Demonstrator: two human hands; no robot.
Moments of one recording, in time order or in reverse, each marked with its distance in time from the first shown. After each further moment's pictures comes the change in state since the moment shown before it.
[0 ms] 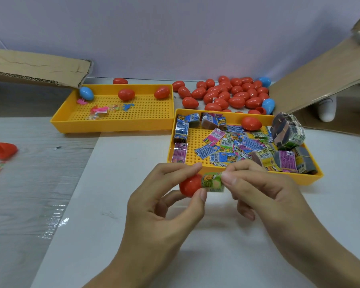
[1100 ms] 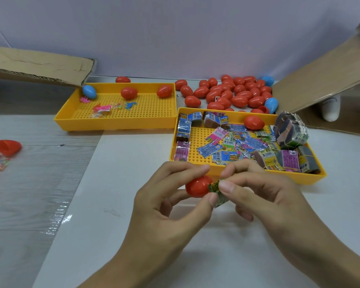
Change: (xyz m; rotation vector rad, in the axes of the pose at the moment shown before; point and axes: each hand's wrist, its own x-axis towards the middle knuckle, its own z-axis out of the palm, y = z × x) left_hand 0.000 0.002 -0.002 0.008 -0.088 -0.024; right_hand -0.002 0.000 -0.002 0.009 -0.084 0.037
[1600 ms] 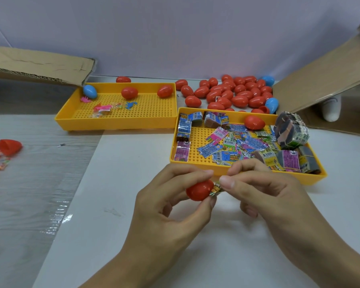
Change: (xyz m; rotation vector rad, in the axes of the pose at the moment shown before) left_hand 0.000 -0.003 0.001 0.063 -0.016 0.094; right_hand 0.002 0.001 0.000 0.017 0.121 0.048
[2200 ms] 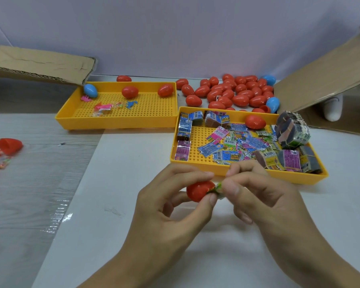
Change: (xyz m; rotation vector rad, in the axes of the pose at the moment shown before) left_hand 0.000 0.004 0.000 -0.027 0.000 -0.061; right_hand -0.009 -0.001 0.011 0.017 -0.035 -0.105
